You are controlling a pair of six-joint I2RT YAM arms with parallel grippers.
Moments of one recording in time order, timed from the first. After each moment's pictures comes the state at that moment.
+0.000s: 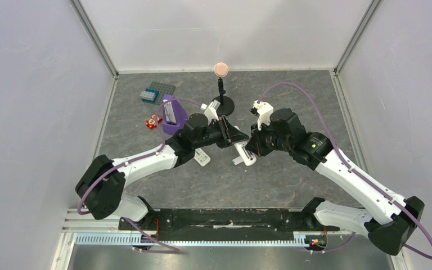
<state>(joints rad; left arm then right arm) -0.79 1.43 0.83 0.35 0.31 -1.11 0.72 1.06 1.06 -0.62 -0.16 0.25</state>
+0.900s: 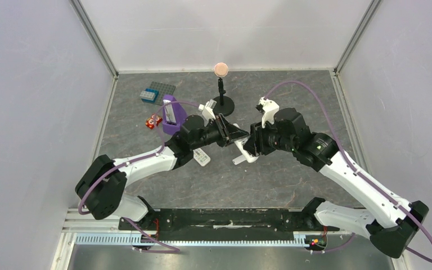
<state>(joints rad) -0.77 1.42 0.78 0.49 0.32 -1.21 0.72 1.05 1.08 -0.64 -0.14 0.35</state>
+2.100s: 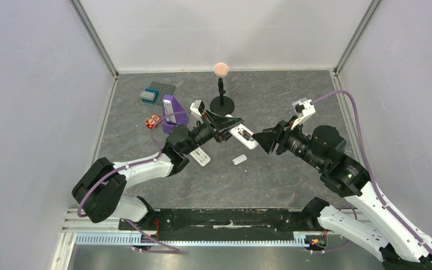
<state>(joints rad) -0.76 1.39 0.64 0.98 0.26 -1.69 0.71 0.71 0.94 -0.37 -0.04 0.49</state>
